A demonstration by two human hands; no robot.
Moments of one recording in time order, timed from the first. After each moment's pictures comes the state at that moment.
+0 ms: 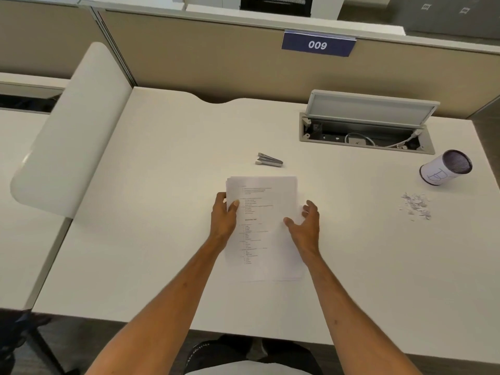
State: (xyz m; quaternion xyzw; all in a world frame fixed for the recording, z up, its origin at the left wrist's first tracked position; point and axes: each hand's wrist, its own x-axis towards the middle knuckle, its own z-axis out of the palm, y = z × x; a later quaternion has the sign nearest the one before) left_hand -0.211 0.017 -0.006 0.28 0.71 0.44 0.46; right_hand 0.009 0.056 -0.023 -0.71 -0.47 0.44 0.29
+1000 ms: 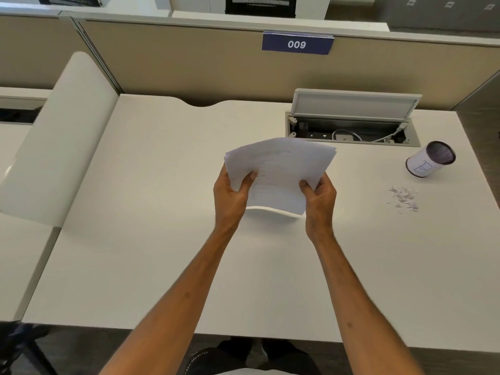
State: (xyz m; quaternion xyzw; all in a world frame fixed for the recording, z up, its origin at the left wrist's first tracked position) left_hand -0.154 0.051 0.081 0.38 0.62 0.60 0.33; right_hand 0.034 0.092 0.072 -0.54 -0.43 0.50 0.53
